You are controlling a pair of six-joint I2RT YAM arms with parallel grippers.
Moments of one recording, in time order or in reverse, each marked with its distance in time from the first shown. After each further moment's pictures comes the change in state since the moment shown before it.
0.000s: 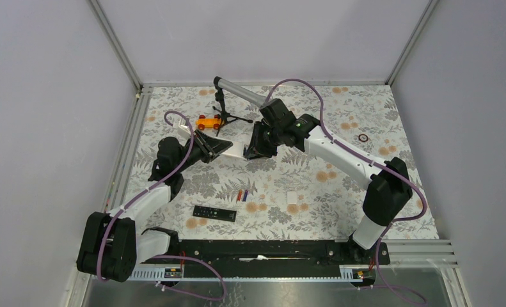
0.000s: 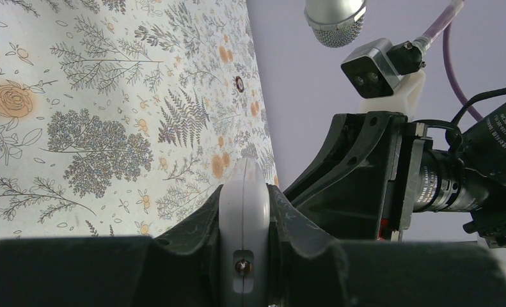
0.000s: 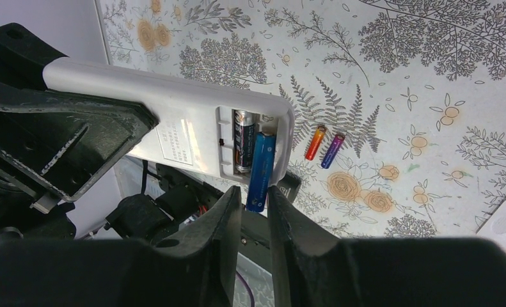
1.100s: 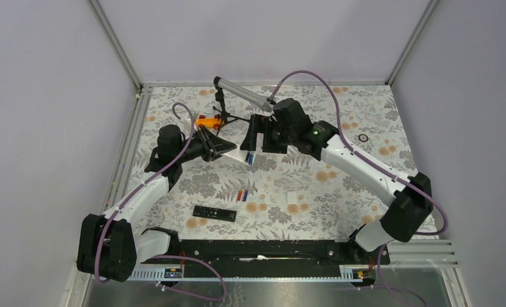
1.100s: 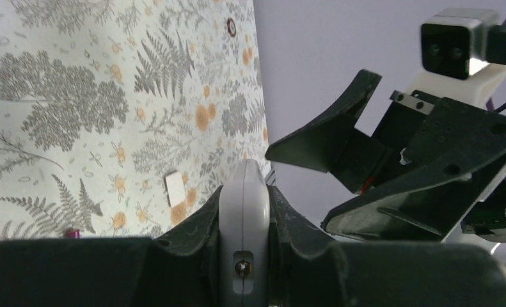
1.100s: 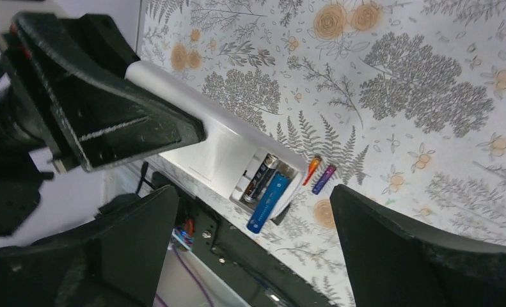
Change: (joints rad) left arm 0.000 0.001 0.151 -0.276 0.138 0.019; right arm -0.003 -0.134 -0.069 0.107 0.061 -0.090
